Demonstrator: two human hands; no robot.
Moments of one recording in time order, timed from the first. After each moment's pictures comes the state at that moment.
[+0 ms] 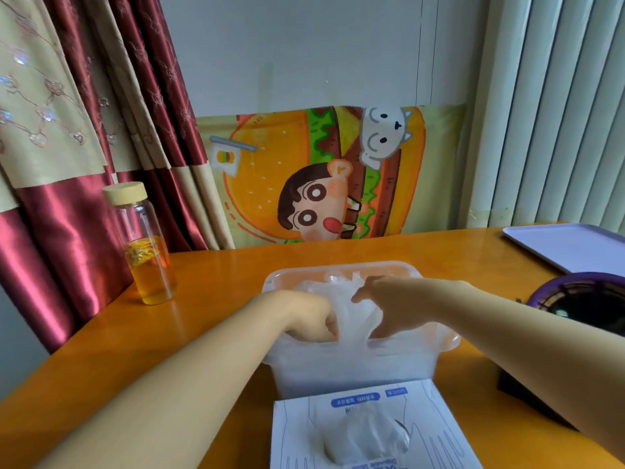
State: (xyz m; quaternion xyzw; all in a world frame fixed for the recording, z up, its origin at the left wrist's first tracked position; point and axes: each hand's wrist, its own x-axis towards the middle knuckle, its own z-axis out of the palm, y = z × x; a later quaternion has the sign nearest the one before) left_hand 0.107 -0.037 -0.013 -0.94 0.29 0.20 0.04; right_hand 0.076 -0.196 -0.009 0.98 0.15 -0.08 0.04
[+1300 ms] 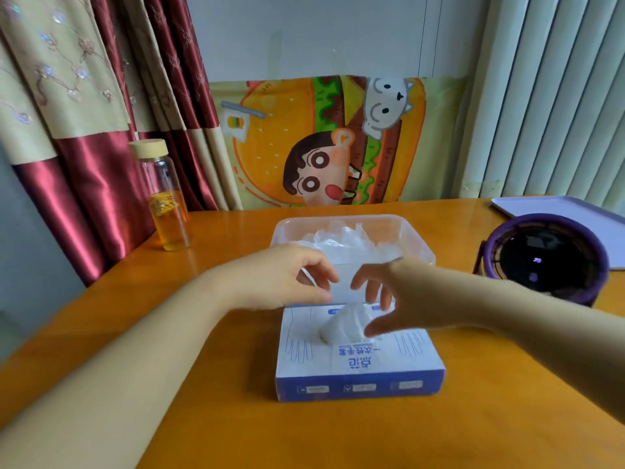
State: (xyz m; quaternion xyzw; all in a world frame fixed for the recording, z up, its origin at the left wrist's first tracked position) left_hand -0.004 0.023 0.003 -0.90 0.32 0.12 -0.27; right_hand -0.052 -0.180 -0.007 0.97 0.19 -0.07 -0.10
